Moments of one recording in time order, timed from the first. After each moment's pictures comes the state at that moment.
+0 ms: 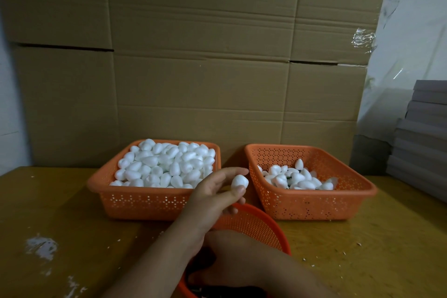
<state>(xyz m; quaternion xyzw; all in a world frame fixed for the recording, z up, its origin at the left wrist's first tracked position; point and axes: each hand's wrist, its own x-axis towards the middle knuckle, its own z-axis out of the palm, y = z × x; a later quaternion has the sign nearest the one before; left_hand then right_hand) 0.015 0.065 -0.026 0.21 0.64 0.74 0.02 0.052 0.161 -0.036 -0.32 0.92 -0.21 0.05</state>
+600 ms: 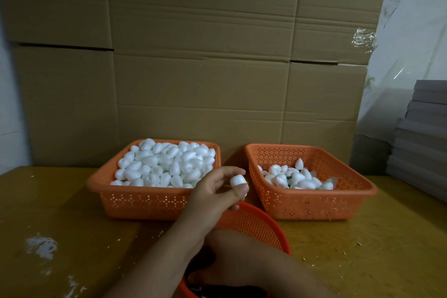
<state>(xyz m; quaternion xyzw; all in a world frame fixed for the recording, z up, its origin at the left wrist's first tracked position) 0.012 0.068 -0.028 0.20 0.64 0.74 -0.02 0.049 0.162 -0.039 -0.31 0.92 -0.24 0.05</state>
